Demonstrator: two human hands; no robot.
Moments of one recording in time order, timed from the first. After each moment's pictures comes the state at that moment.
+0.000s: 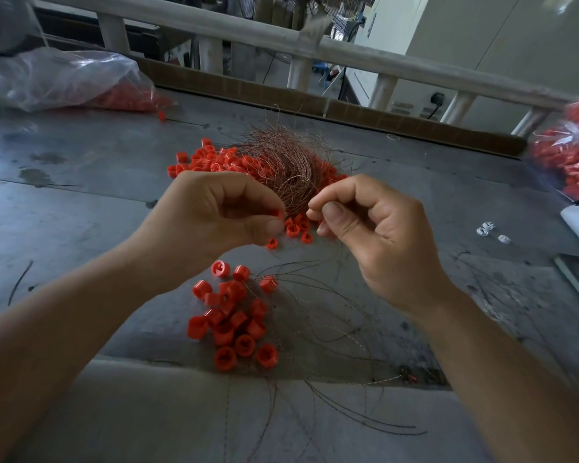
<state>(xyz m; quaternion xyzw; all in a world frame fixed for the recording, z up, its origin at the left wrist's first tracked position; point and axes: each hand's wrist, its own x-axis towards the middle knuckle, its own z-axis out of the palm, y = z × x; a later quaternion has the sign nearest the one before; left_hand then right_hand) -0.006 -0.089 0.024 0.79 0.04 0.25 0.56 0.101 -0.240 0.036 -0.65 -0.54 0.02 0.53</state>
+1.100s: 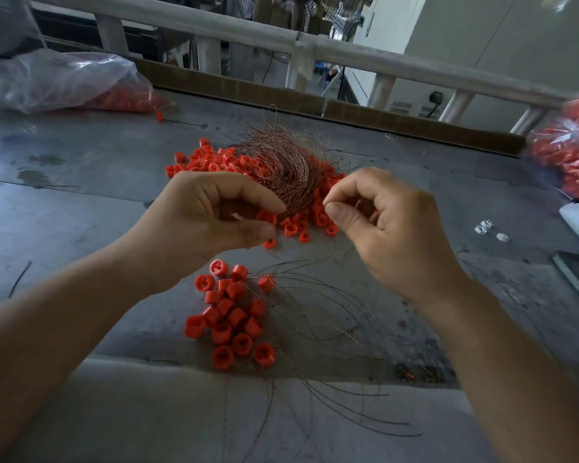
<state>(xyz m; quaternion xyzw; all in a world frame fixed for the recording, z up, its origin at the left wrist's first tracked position) -0.008 -0.089 0.026 0.78 0.01 0.23 0.58 0.112 -0.244 0.042 -0.74 -0.53 -0.11 0.39</state>
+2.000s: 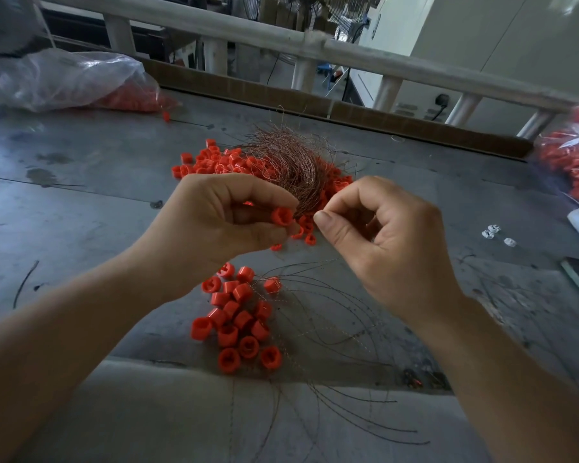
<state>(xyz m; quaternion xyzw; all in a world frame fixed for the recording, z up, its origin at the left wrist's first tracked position) -0.008 -0.093 0.025 0.75 0.02 0.25 0.61 0.095 -0.239 0.039 -0.72 -0.53 -0.14 0.44</state>
